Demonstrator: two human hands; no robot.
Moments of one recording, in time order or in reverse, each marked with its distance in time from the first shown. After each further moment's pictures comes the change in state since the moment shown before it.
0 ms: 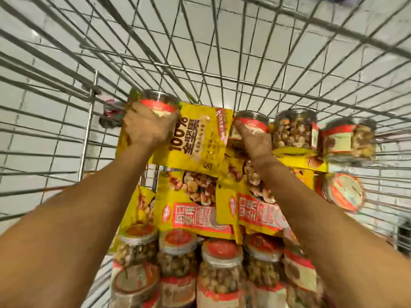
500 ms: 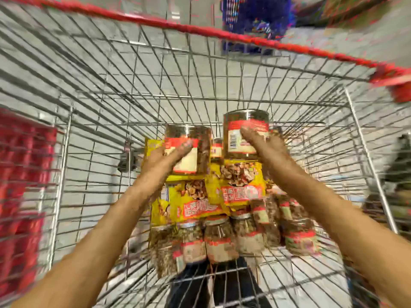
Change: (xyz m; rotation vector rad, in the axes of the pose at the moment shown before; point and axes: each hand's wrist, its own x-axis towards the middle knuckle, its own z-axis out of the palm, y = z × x) left_hand -0.195 0.033 -0.216 -0.796 -0.705 0.252; right_hand -0.264 -0.075 -0.167 0.375 -0.159 -0.331
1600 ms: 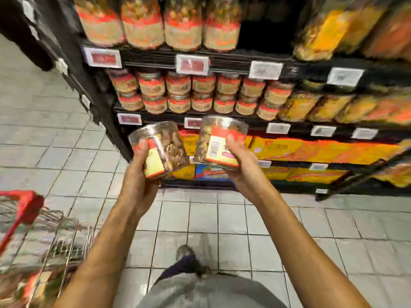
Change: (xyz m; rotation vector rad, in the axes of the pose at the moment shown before) left_hand -0.507 -0.105 0.513 0.080 -1.319 -0.119; right_hand -0.652 0.224 -0.366 1.085 1.191 -0.555
